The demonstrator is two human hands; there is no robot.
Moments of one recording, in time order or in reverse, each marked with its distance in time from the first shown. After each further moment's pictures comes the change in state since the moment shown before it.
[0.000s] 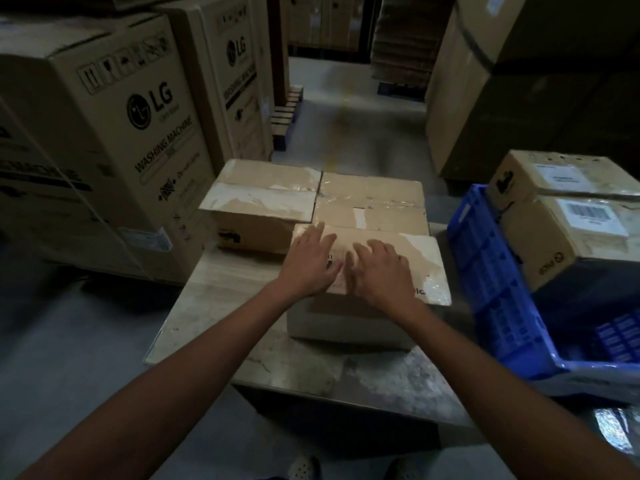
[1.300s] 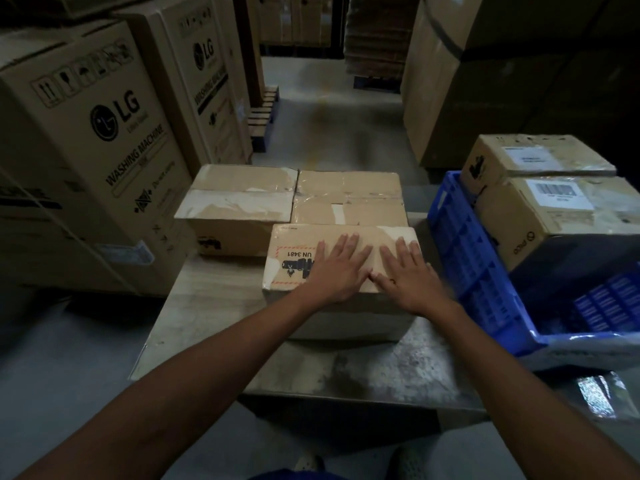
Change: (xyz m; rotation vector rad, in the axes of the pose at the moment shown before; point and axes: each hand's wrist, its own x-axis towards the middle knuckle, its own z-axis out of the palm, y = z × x) left_hand 0.020 0.066 0.042 0.122 -0.194 0.233; right_hand -0.029 0.093 0.007 0.029 -0.240 0.125
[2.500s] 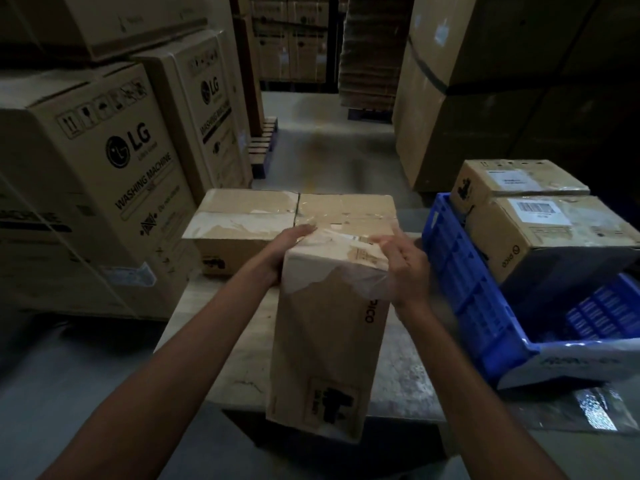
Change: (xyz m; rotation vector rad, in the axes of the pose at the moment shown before) left_hand -0.060 -0.044 -0.121 -1.619 -0.031 -0.566; right_hand -0.050 -0.084 -0.066 1.300 0.561 -0.004
